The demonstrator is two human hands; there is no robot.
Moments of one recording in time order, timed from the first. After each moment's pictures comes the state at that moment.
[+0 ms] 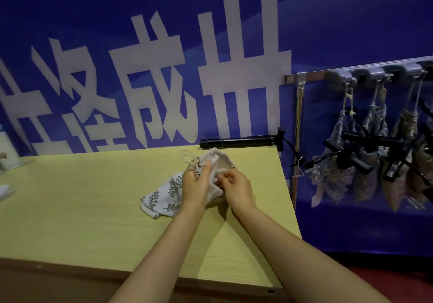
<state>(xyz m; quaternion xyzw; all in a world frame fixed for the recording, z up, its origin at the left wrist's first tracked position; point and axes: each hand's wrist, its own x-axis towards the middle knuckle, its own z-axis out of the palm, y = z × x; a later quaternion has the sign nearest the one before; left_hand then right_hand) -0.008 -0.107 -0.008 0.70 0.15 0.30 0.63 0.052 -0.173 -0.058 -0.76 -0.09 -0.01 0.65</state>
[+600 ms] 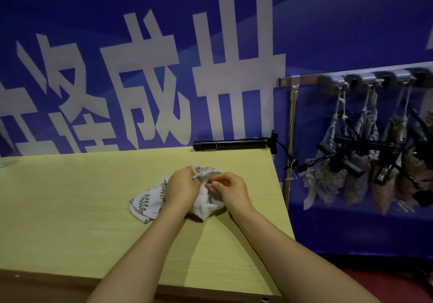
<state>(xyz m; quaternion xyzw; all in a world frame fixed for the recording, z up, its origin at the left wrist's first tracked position) 0.027 -0.067 -0.022 0.94 0.19 0.22 0.19 0.050 -0.182 -0.056 -0.67 -0.11 0.04 0.73</state>
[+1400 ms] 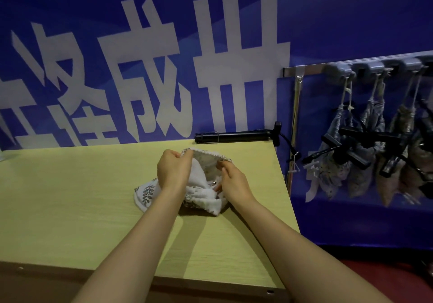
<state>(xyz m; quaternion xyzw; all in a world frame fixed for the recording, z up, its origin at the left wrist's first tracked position) 0.021 -0.062 0.002 0.80 0.26 0.32 0.44 0.055 -0.177 -0.058 -0.77 -0.14 -0.01 0.62</state>
